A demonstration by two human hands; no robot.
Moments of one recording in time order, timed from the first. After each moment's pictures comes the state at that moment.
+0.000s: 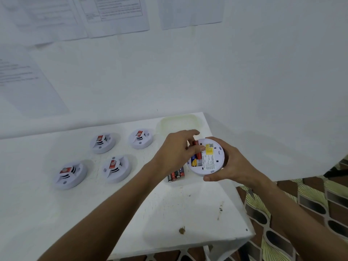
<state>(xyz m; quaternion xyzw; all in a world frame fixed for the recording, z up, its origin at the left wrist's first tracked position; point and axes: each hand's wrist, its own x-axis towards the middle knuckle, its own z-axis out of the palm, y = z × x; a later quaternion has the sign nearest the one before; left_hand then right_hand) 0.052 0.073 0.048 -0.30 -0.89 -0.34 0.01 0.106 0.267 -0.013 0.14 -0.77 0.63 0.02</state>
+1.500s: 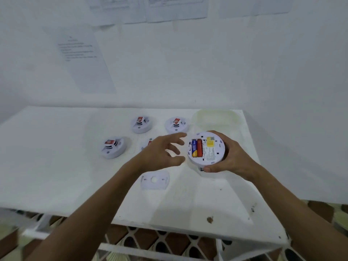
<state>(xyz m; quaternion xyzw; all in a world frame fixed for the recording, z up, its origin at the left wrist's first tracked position) 0.063 -0.073 0.020 -0.19 -0.89 -0.41 -0.08 0.072 0.185 -0.011 0.20 -0.75 0.62 -0.08</state>
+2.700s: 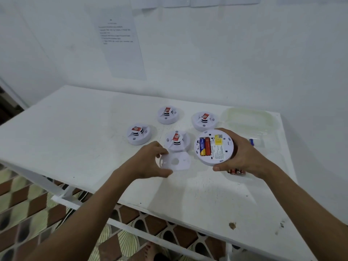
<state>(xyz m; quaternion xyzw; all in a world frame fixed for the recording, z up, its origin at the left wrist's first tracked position) 0.090 -0.172 -0.022 -0.09 -0.96 -0.25 -0.05 0.043 0.138 -0.010 0.24 -0.78 0.56 -0.14</state>
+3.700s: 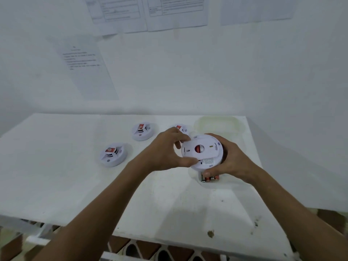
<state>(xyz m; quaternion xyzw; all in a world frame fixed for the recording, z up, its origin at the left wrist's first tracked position) 0.051 -0.050 0.054 -0.22 -0.93 -0.29 0.02 0.049 0.185 -0.003 0.21 -0.76 0.61 -0.07</state>
